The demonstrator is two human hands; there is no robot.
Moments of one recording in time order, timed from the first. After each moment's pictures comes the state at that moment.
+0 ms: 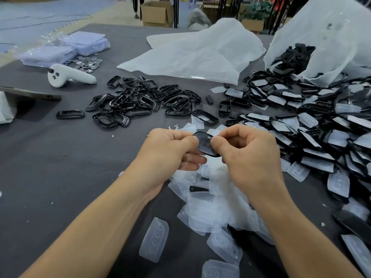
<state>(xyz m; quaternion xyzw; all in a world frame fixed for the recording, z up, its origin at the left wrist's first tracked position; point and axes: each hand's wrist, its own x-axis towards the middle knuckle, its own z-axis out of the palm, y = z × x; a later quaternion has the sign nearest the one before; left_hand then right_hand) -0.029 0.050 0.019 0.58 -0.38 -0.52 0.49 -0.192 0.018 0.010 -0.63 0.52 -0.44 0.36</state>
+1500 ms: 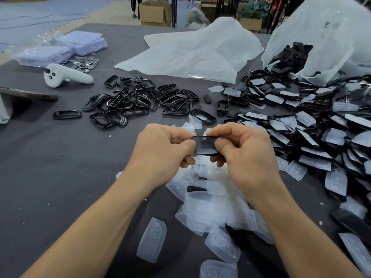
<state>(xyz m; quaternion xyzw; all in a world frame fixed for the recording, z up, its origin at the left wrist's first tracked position) -0.025 0.050 0.020 0.65 -0.47 -0.38 0.46 -0.193 0.015 0.010 -0.63 0.45 -0.44 0.45</state>
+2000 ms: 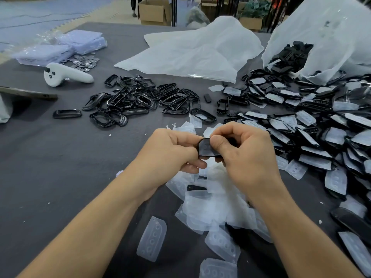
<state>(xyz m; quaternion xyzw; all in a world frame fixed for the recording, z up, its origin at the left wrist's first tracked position) -0.030 0.055 0.024 0.57 -0.47 -0.51 0.43 -0.194 0.013 0.009 -0.66 0.48 -0.44 0.38</state>
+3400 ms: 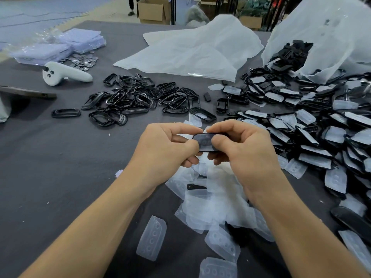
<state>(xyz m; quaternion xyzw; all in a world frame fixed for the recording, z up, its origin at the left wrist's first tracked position) -0.029 0.053 0.020 0.60 -0.47 -0.43 0.49 -0.192 0.018 0.021 -0.56 0.44 -0.45 0.54</state>
